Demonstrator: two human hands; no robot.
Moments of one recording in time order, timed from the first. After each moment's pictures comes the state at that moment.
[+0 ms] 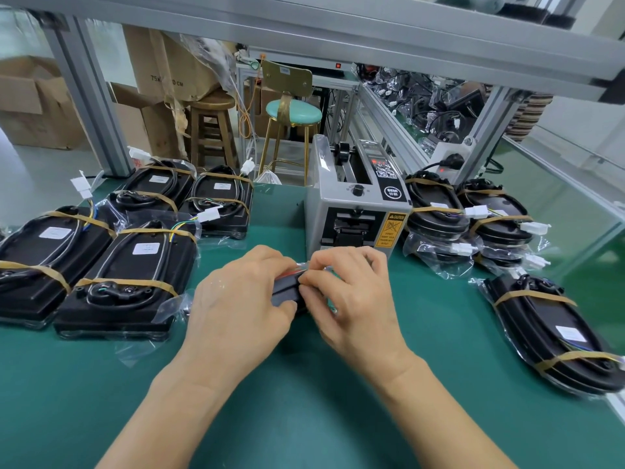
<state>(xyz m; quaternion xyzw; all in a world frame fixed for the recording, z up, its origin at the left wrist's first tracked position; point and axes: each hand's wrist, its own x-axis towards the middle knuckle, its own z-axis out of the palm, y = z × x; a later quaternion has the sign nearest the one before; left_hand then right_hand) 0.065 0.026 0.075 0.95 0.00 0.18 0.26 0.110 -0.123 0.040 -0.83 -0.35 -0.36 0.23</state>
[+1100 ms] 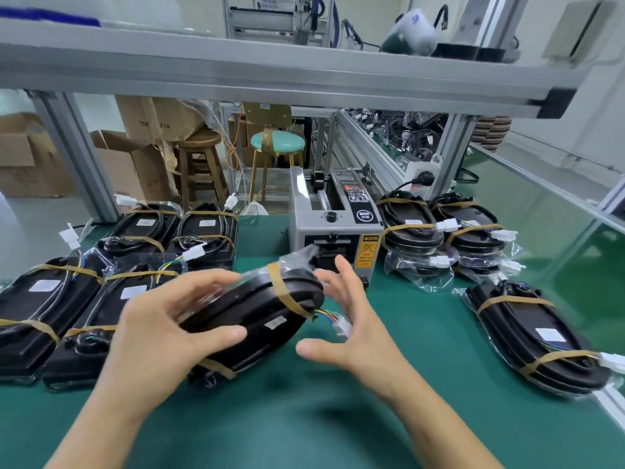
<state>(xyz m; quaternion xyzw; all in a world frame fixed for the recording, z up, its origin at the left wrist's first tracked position) 0.059 0.070 0.072 0.80 -0.07 0.19 0.57 0.097 -0.156 0.039 -0.74 -0.19 0.08 0.64</state>
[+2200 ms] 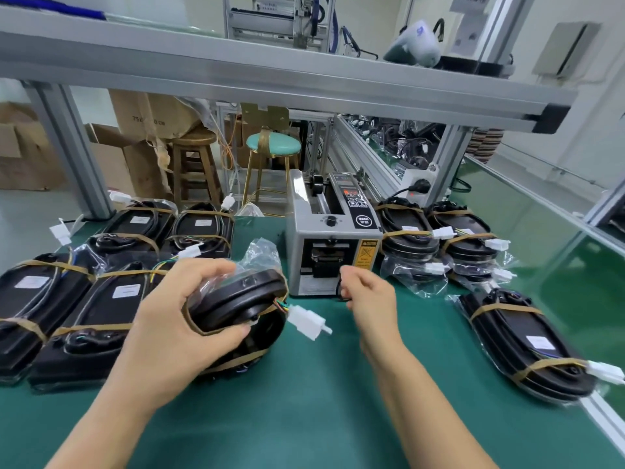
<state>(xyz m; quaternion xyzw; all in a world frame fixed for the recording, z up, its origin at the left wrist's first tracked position) 0.071 0.075 0.064 0.83 -0.11 0.23 0.49 0.154 -0.149 0.033 -0.71 0.09 -0.06 0.69</state>
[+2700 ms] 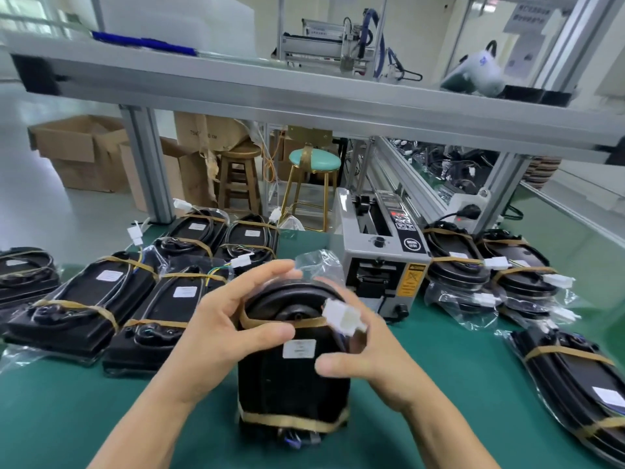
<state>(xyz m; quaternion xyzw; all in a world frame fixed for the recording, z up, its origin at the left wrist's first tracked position) 0.068 0.087 0.070 0.70 -0.19 0.13 0.68 0.115 -0.121 0.058 -0.64 -0.30 0.19 0.68</state>
